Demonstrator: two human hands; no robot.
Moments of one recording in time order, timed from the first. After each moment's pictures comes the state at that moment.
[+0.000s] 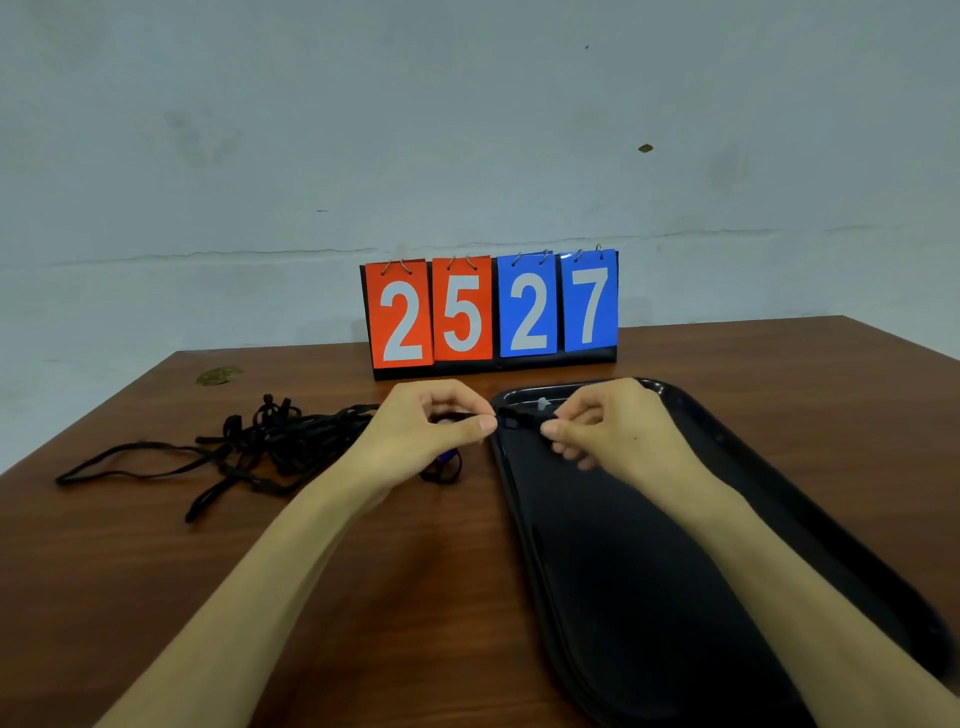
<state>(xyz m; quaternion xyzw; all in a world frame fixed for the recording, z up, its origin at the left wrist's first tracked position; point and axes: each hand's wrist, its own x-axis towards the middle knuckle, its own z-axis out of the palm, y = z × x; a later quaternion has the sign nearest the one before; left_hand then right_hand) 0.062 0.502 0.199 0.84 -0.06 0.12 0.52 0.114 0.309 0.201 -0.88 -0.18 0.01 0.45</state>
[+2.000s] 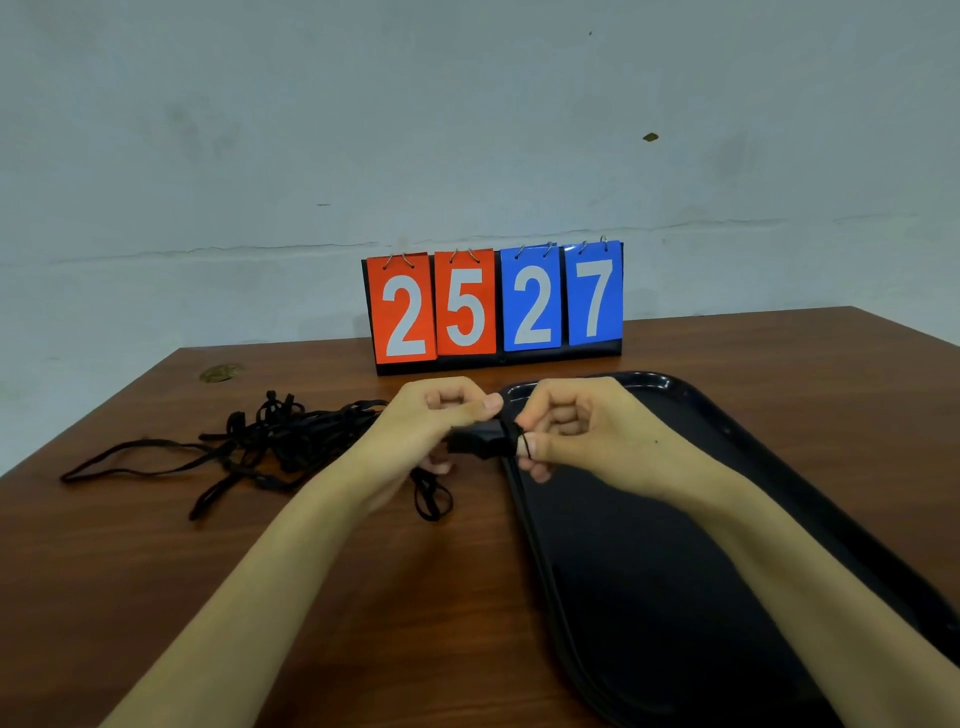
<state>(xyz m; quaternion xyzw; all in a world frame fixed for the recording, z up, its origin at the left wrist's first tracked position) 0.058 0.501 0.202 0.82 -0.06 0.04 0.57 0.098 0.311 0.210 -0.75 -0.40 0.11 0.51</state>
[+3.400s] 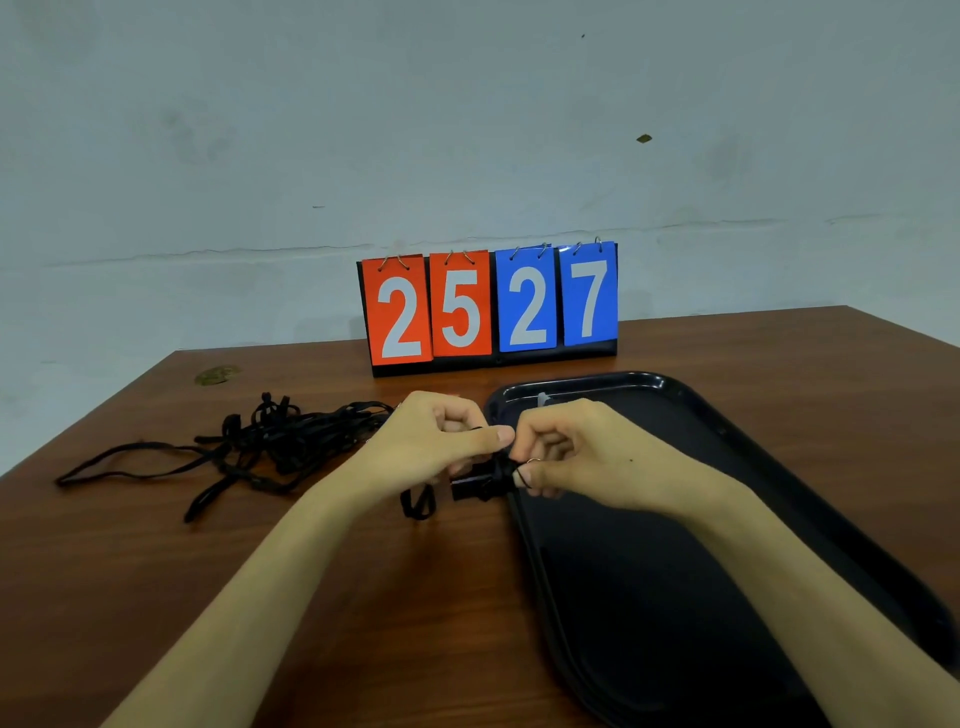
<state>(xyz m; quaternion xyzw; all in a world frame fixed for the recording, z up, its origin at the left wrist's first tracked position) 0.062 0.496 0.198 0.87 -0.08 0.03 0.49 0.100 0.309 0.201 -0.83 -0.41 0.10 0.38</state>
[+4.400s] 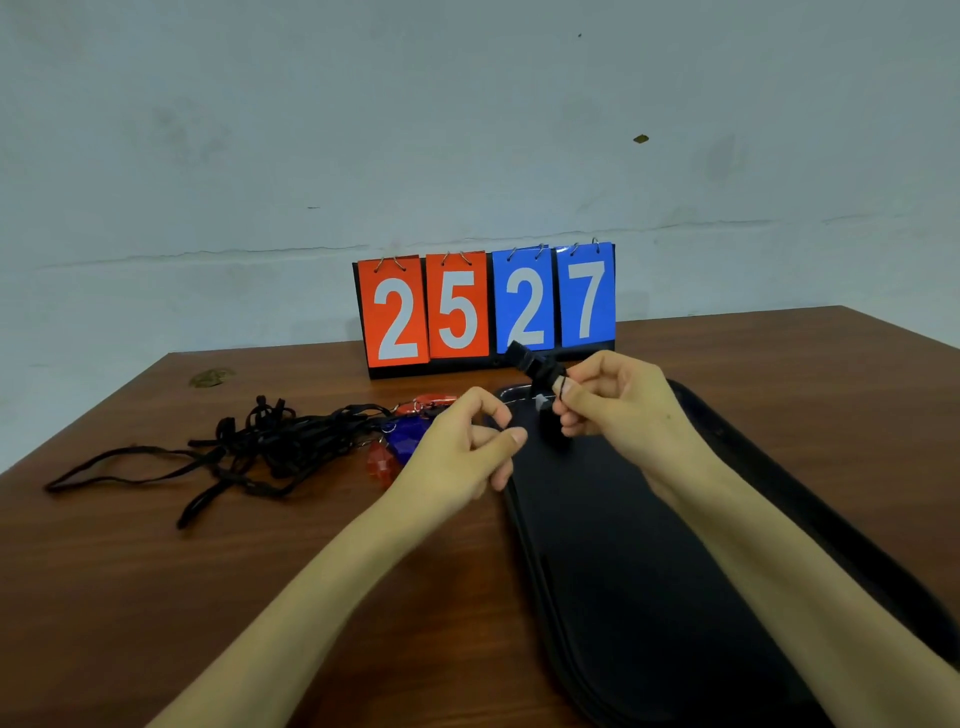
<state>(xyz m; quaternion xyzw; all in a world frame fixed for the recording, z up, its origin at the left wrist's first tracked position) 0.063 0.470 0.178 0.82 -0.08 0.08 0.56 0.112 0.306 0.204 -0.75 -0.17 0.00 0.64</state>
